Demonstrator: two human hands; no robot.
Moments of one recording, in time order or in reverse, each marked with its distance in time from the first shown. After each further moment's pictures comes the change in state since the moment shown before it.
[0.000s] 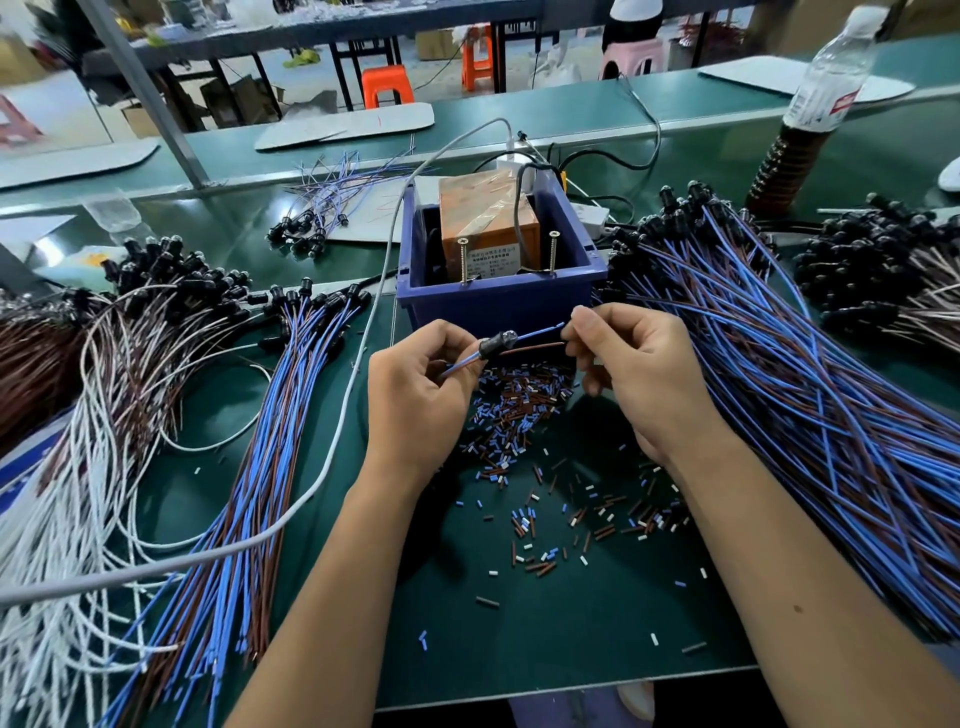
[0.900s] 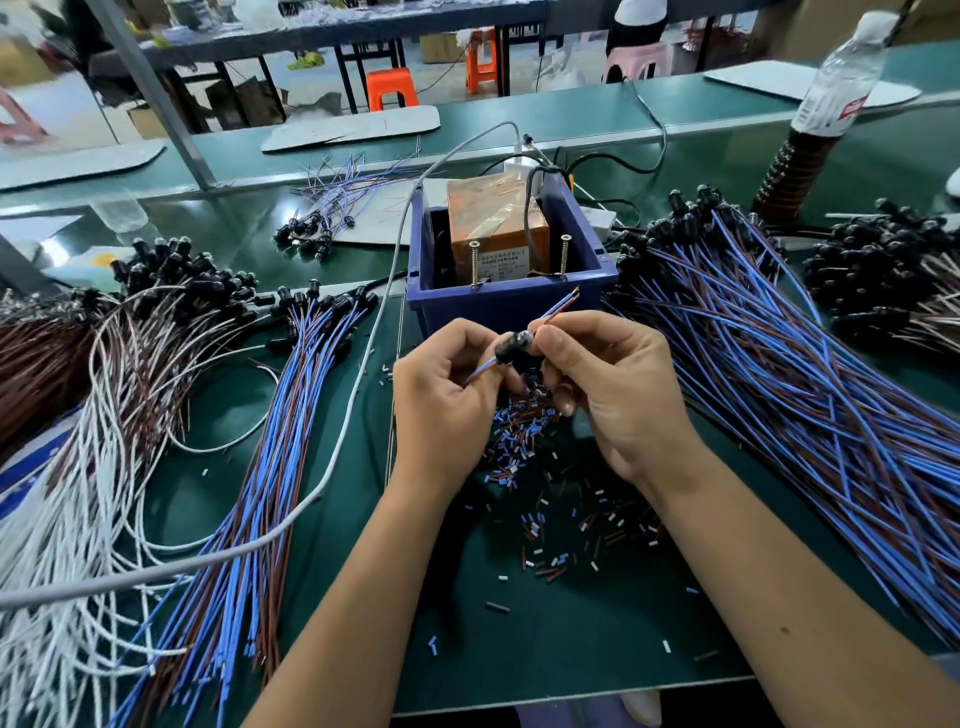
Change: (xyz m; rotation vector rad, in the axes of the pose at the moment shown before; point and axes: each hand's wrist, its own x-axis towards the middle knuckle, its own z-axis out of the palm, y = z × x) left_hand -0.004 0.009 0.014 -0.151 0.024 0.012; right_hand -0.012 0.001 0.030 0.307 -0.100 -0.074
